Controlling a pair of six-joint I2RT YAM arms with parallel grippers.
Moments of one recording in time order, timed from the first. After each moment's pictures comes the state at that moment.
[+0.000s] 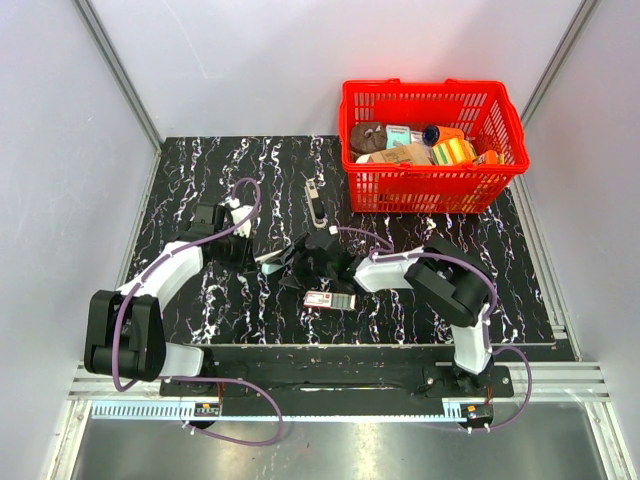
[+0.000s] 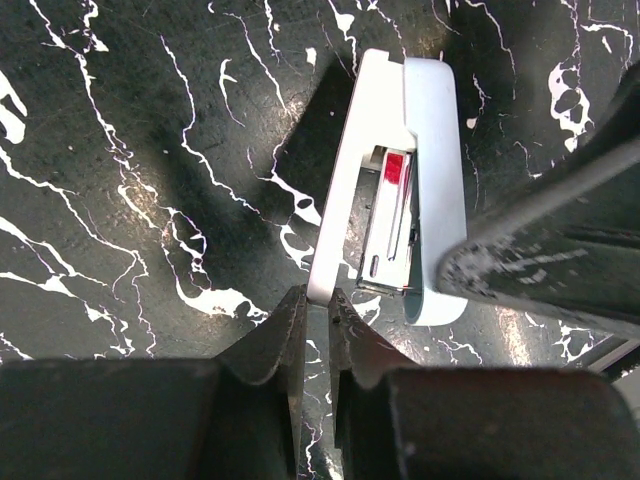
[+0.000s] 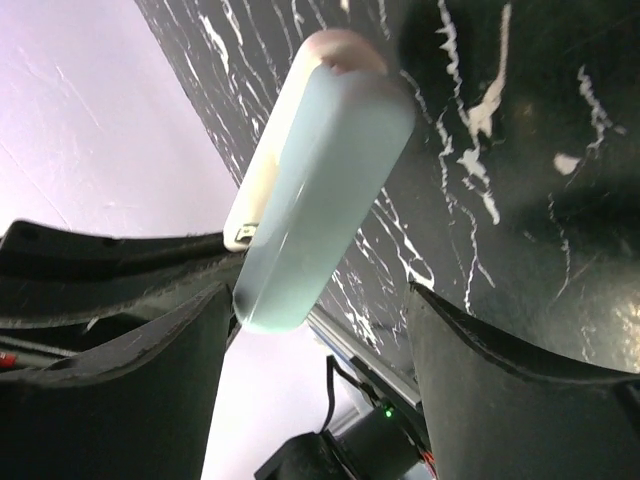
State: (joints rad) left arm -0.14 1.35 0.79 -0.49 0.40 0.10; right arm 0.94 1.95 1.03 0.36 -0.10 1.65
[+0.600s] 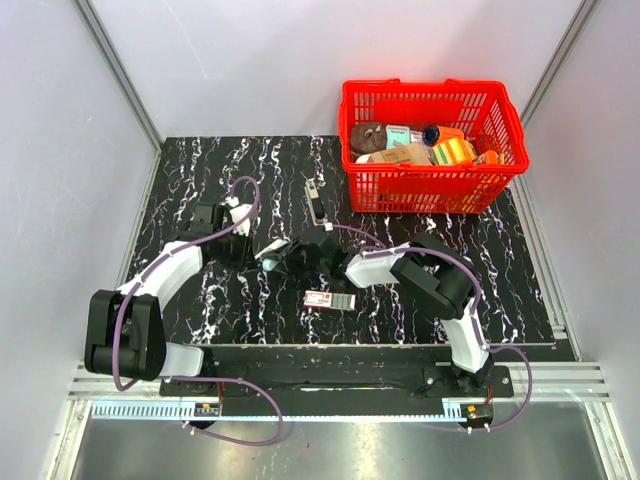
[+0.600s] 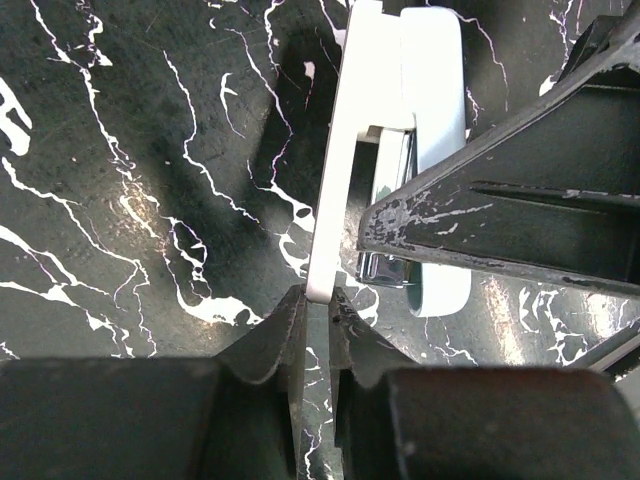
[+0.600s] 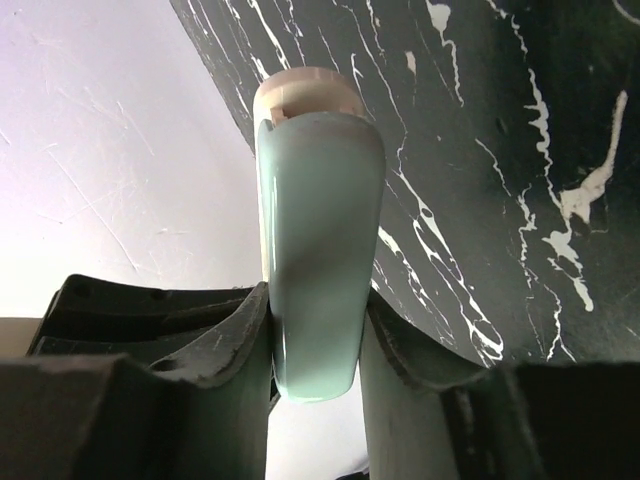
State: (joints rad) left arm -0.13 1.36 0.79 -0.48 0.42 0.09; right arm 0.93 2.06 1.13 0.45 -0.07 1.74
